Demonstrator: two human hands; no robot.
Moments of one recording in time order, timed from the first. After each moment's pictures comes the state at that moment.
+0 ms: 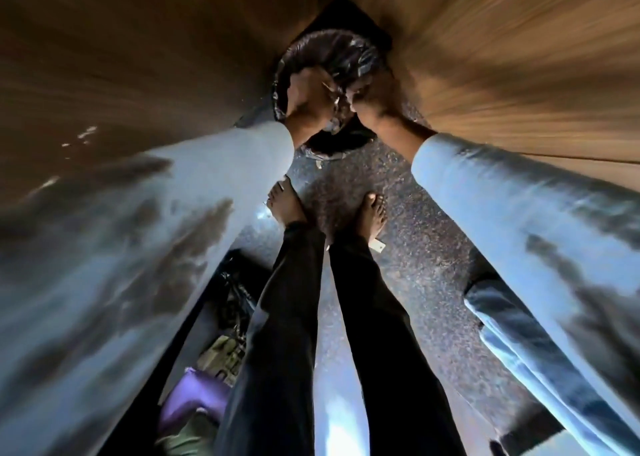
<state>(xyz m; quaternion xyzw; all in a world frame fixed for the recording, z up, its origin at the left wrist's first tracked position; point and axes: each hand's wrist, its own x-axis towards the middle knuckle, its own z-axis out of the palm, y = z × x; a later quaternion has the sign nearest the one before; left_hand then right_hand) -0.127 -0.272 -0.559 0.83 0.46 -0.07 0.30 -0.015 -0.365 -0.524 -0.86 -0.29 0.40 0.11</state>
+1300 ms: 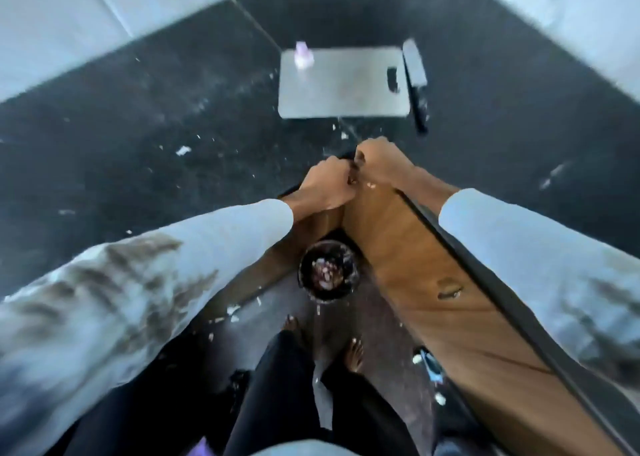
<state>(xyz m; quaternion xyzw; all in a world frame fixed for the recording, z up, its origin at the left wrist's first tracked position) -0.063 -0.230 -0.004 0.90 0.36 -0.03 0.25 0.077 -0.281 0.010 -0.81 -0.55 0.22 0.06</state>
